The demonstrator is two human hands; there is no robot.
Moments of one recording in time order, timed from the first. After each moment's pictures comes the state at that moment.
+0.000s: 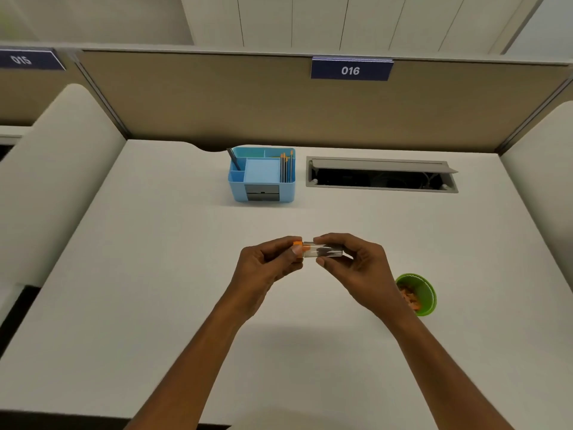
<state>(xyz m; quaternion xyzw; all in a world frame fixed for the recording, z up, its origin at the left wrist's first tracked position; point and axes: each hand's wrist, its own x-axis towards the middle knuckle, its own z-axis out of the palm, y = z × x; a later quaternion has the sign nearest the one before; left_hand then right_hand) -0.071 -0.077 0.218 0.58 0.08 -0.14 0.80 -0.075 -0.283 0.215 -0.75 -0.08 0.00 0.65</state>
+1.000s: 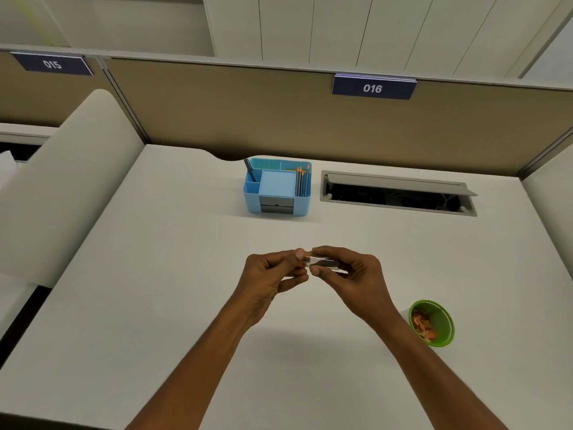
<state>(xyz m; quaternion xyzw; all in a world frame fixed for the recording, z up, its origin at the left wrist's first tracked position) -0.046 -0.059 0.206 0.57 0.12 -0.14 0.80 -0.048 -0.252 0.209 -0.77 -0.07 0.01 0.64</state>
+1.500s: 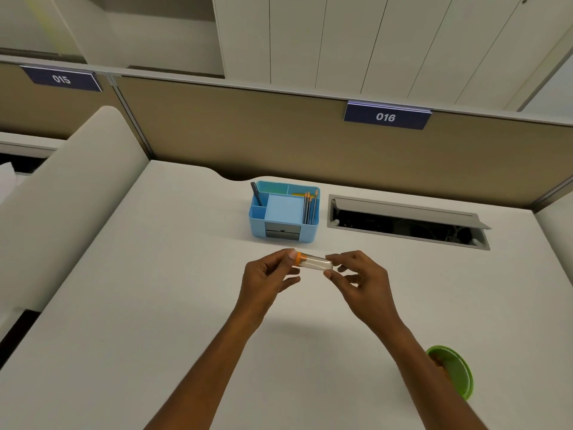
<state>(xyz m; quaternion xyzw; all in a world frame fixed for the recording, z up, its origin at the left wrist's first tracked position) 0.022 -0.050 0.178 0.62 0.16 -0.03 0.77 0.023 -0.251 0.193 -0.86 -0.07 -0.06 0.50</state>
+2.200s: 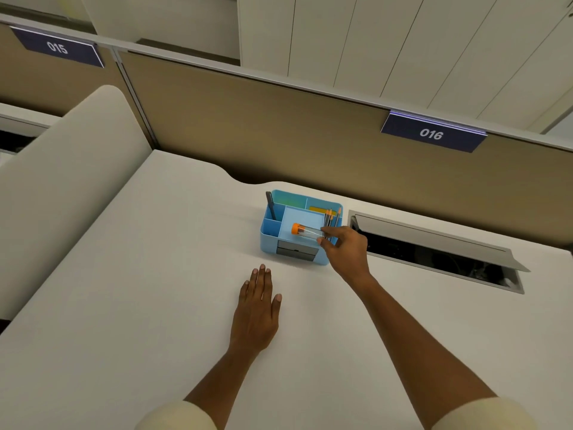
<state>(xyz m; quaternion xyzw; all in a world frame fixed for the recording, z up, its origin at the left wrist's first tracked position) 0.070 -0.002 0.000 0.97 0.04 -0.03 0.25 0.199 -0.182 0.130 -0.90 0.01 0.00 0.43</state>
